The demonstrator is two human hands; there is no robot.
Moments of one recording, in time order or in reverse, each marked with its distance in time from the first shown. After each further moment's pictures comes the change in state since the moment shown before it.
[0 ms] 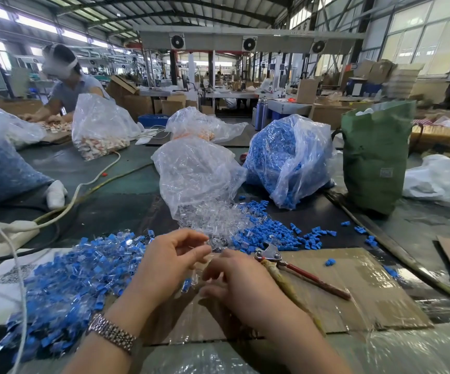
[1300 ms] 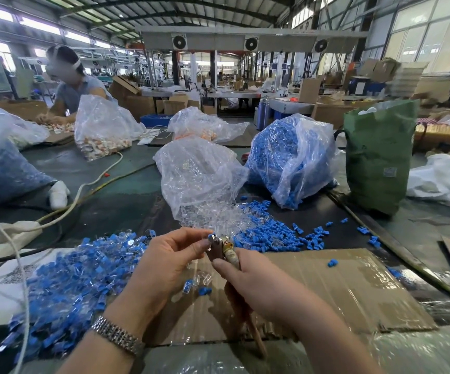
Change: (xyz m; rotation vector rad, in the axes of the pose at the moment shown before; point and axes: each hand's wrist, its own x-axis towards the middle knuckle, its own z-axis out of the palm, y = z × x) left_hand -0.009 0.017 0.002 -0.352 -0.006 -0.114; right_hand -0.015 -0.014 -0.036 0.501 -0.174 0.258
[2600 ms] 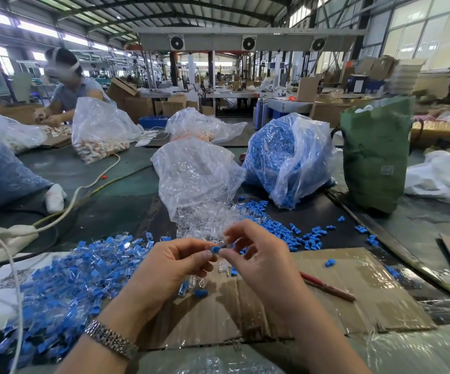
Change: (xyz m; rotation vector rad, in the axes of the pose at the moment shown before) left_hand -0.001 -0.002 -0.001 0.044 -0.155 -0.052; right_hand 0.018 0.033 -0.007 -0.071 0.483 -0.458
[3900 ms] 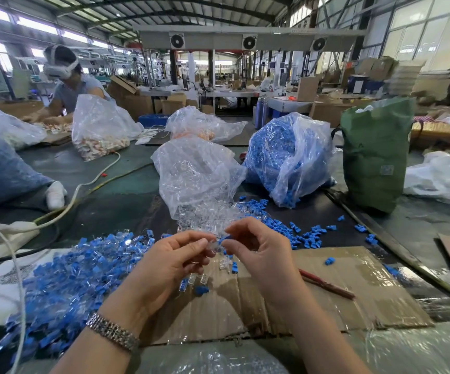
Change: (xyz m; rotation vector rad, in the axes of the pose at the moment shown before) left_hand 0.009 -0.009 -0.009 -0.267 -0.046 -0.121; right_hand 0.006 0.015 0.012 0.233 0.071 0.024
